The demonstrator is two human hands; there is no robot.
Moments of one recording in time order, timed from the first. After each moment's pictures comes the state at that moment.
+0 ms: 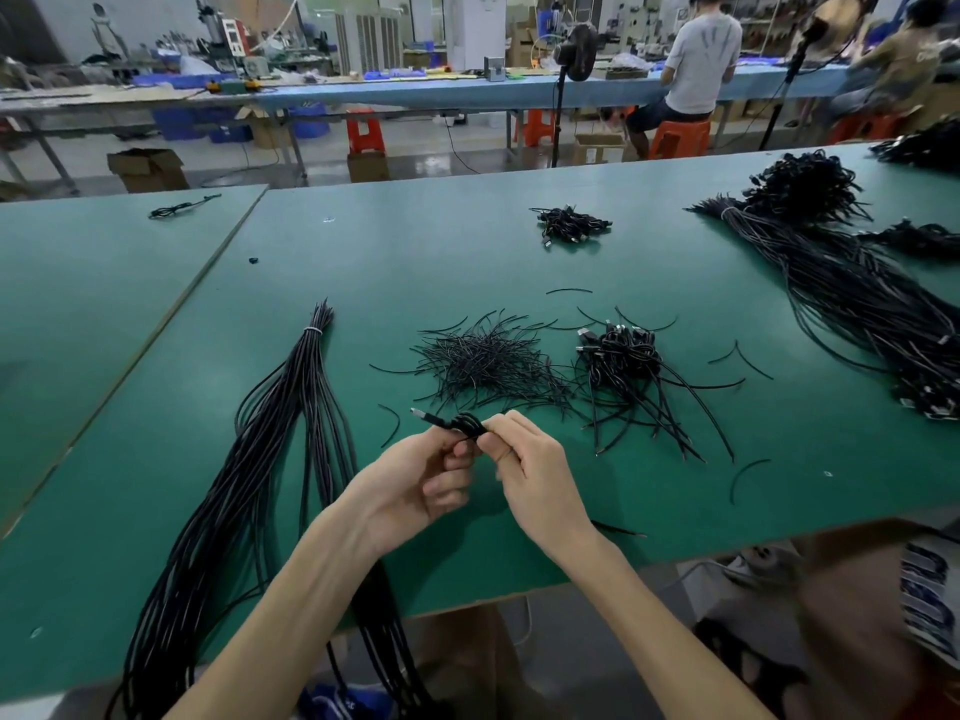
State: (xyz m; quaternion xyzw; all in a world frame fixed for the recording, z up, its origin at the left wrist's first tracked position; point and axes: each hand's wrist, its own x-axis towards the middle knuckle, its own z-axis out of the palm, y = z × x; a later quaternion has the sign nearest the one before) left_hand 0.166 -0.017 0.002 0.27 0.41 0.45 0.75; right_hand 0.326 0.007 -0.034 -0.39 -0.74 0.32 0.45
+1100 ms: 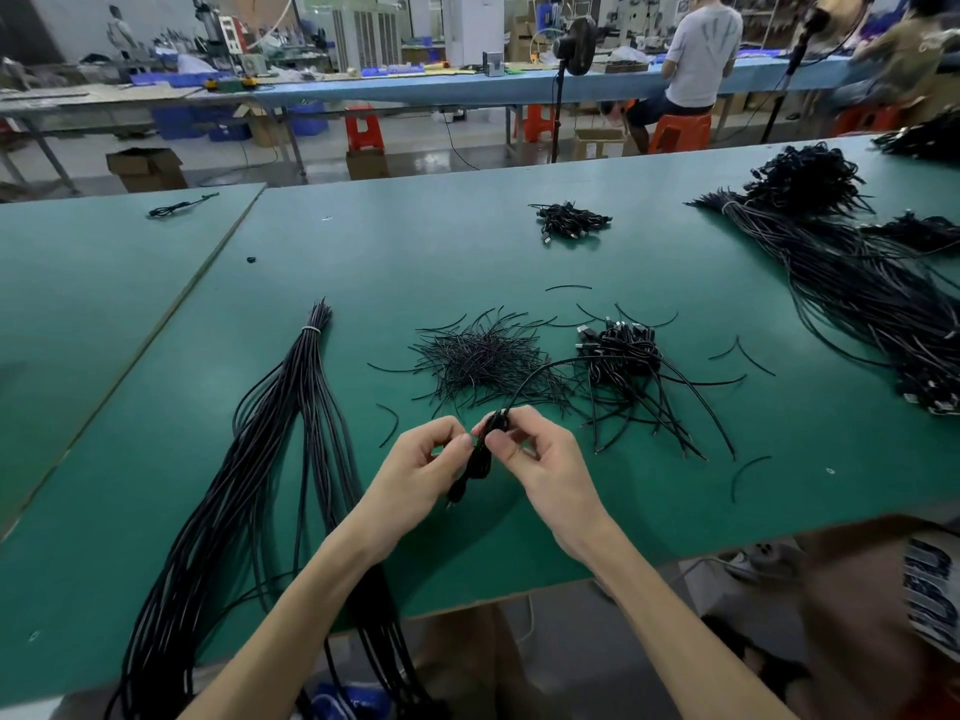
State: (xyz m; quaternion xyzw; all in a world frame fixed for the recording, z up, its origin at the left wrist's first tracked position) left_hand 0.170 -0.024 -0.008 0.60 0.52 0.45 0.41; right_hand 0.338 0.008 -0.027 -0.37 -0.63 0.49 0.47
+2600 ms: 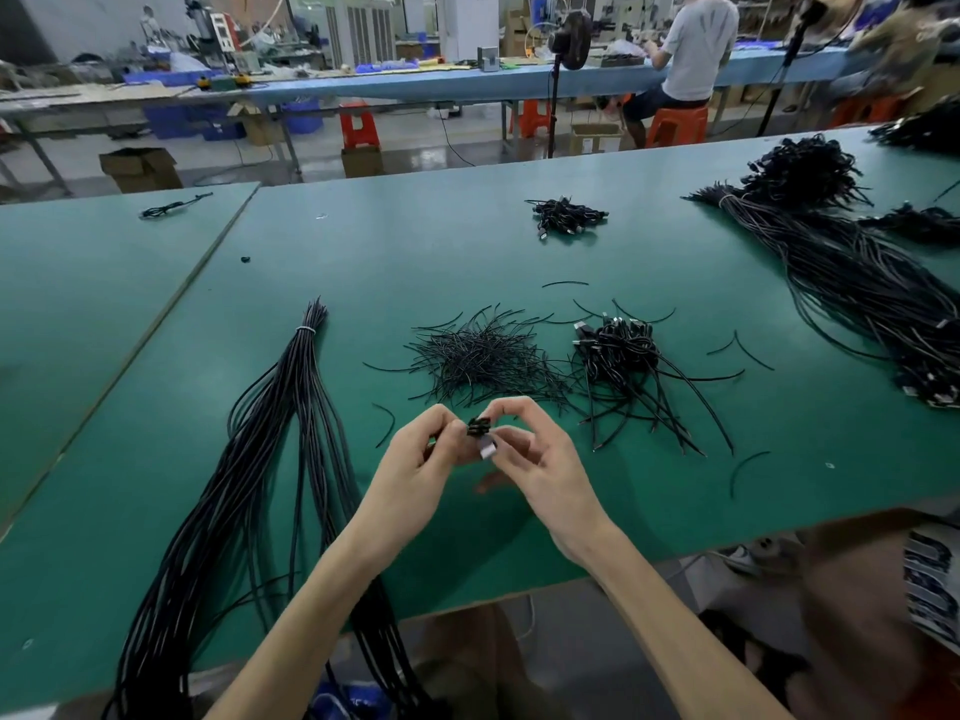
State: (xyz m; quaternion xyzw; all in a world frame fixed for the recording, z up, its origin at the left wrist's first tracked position) left_hand 0.180 -0.031 0.002 0.63 0.52 0.47 0.34; right_hand 0.339 0.002 -0.024 -0.30 -0.58 0.59 0.47
